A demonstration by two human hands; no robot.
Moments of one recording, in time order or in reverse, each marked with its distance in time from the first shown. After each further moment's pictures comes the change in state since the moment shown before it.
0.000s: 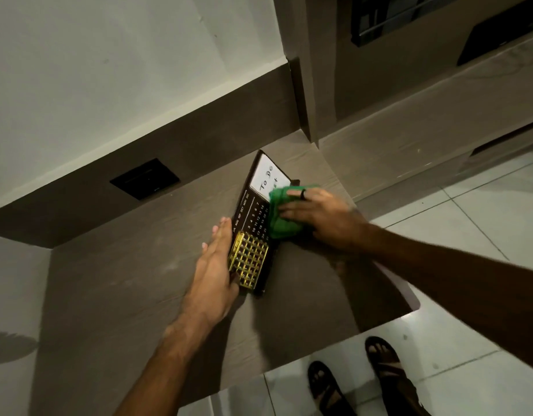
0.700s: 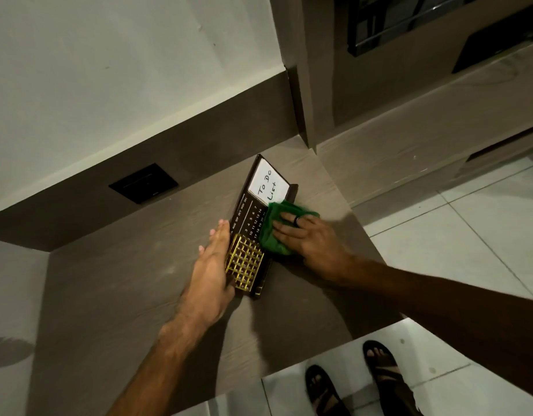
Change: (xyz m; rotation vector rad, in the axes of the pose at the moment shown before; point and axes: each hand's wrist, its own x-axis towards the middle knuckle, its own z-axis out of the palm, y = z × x) left_hand 0.006 0.005 -0.007 0.050 -0.035 0.001; right_hand -0.016 -0.034 0.024 -0.060 0.087 -0.054
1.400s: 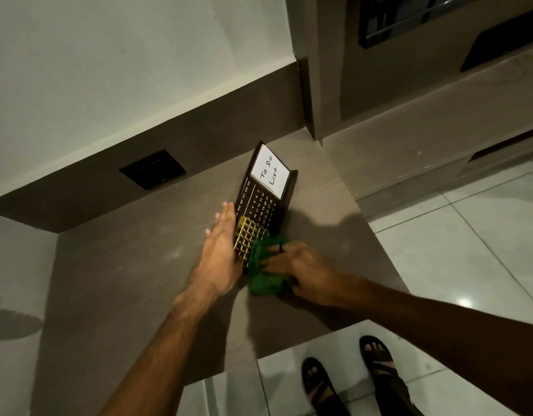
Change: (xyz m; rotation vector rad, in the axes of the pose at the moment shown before) left_hand 0.005 0.005 0.003 -0.056 0.020 -0.055; right_hand -0.021 -0.060 -0.011 0.336 -0.074 -0.077
